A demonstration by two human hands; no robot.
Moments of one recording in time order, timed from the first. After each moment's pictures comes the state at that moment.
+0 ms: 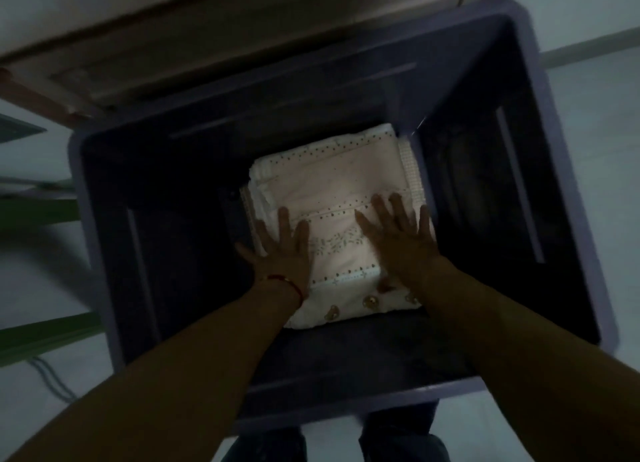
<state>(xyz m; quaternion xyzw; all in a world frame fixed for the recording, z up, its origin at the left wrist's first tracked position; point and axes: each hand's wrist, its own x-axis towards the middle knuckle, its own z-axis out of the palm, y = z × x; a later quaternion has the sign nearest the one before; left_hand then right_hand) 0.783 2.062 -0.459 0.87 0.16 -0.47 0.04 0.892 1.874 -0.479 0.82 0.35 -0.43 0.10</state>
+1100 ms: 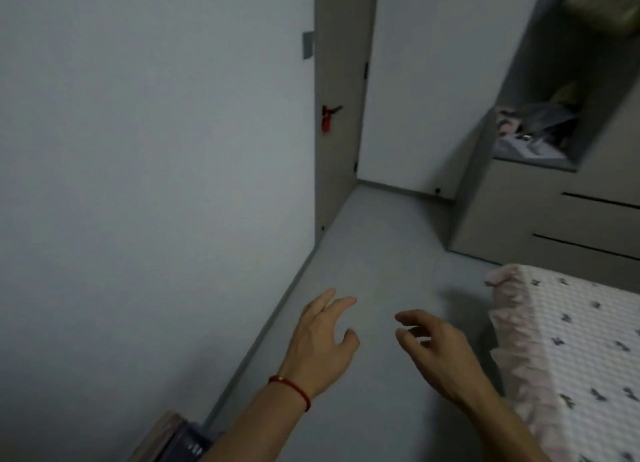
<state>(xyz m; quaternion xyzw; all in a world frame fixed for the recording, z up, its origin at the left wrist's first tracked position) 0.850 1.652 0.353 0.84 -0.35 -0.13 0.40 0.726 1.476 0.347 0.88 -0.28 0.10 -0.38</state>
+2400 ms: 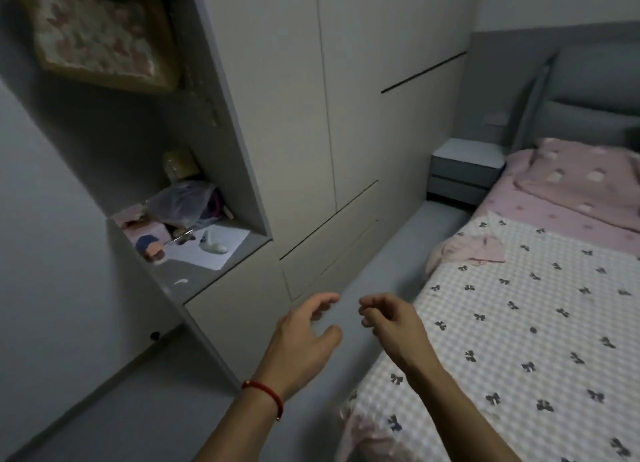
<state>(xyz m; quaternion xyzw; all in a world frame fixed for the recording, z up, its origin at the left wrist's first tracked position) 1.018 0.664 0.403 0.50 -0.72 -0.40 0.26 0.841 0.682 0.355 0.43 -0.66 0.48 -0.40</state>
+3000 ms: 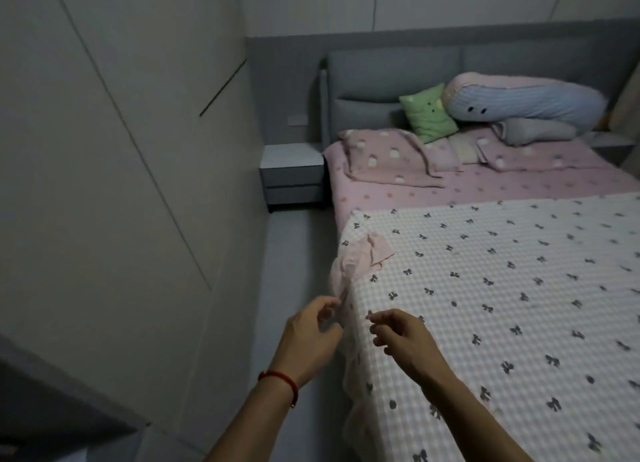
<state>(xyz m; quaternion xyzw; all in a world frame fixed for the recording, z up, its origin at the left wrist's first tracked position) 0.871 0.278 0.356 0.22 -0.83 -0.50 0.08 0.771 0.443 0.321 0.13 -0.83 0.50 -0.23</state>
